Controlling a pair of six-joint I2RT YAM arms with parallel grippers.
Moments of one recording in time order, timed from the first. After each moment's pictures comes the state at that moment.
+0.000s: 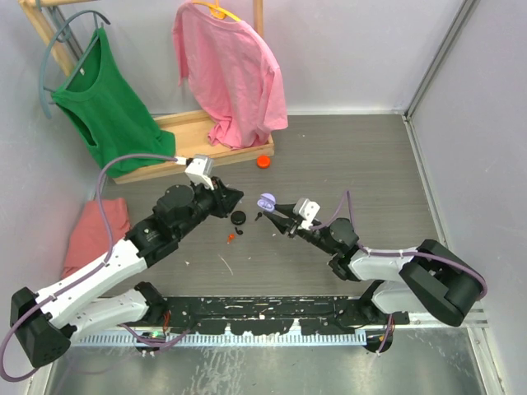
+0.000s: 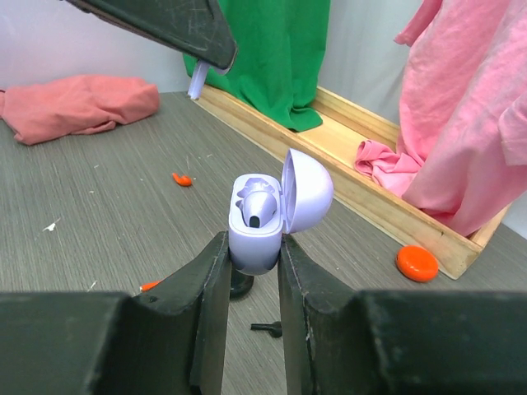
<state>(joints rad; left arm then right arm) -0.77 0.93 0.76 -0.03 -0.14 -0.47 0.78 1.27 0.24 1.24 -0.24 -0.15</state>
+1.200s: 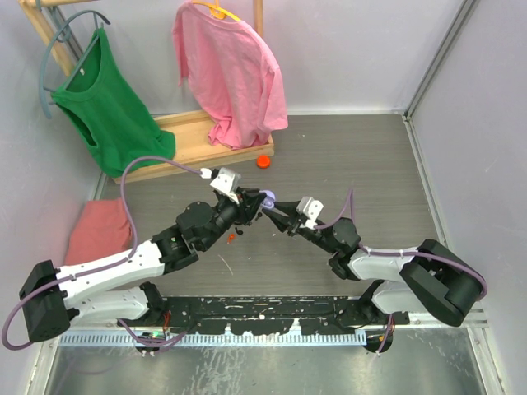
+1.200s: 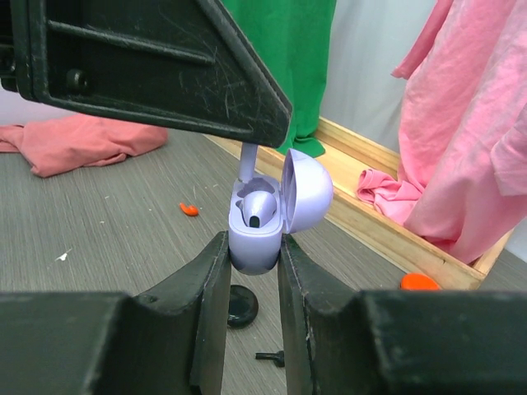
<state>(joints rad) -1.03 1.05 0.69 0.38 -0.34 -0.25 0.78 1.28 0.25 1.32 -0.26 -0.11</state>
